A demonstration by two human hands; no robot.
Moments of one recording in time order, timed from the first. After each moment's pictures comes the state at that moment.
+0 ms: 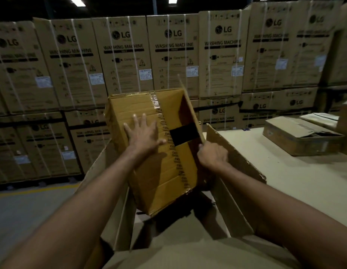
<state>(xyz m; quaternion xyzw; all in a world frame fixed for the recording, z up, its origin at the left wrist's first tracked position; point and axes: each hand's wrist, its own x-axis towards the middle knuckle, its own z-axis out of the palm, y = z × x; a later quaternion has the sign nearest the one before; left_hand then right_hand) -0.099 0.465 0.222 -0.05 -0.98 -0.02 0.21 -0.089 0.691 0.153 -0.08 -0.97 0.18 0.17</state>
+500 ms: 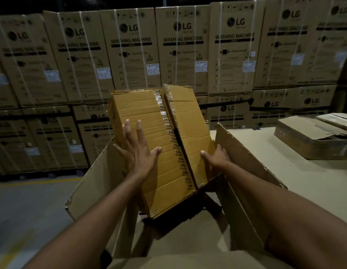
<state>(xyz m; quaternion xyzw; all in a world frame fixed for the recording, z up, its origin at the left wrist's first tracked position) -0.109 0.450 0.153 0.03 -0.91 -0.17 0.37 -0.166 0.716 0.109 -0.11 -0.89 0.43 0.03</state>
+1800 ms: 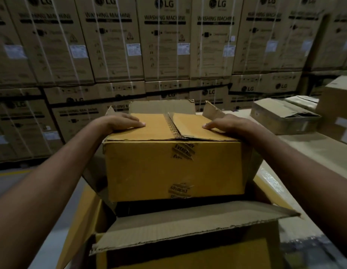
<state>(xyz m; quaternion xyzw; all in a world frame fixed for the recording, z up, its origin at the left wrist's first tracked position) -0.068 0.384 0.223 -0.03 -0.94 -0.32 -0.09 -0.025 0.726 0.211 -0.14 -0.92 0.38 -0.03</state>
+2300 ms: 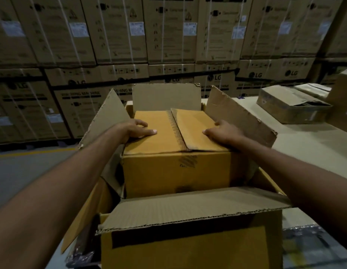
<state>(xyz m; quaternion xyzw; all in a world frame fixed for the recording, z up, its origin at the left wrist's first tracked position) -0.077 0.401 0.147 0.05 -0.91 -0.38 -0.14 -0.044 0.717 0.124 -0.13 -0.96 0.26 0.00</state>
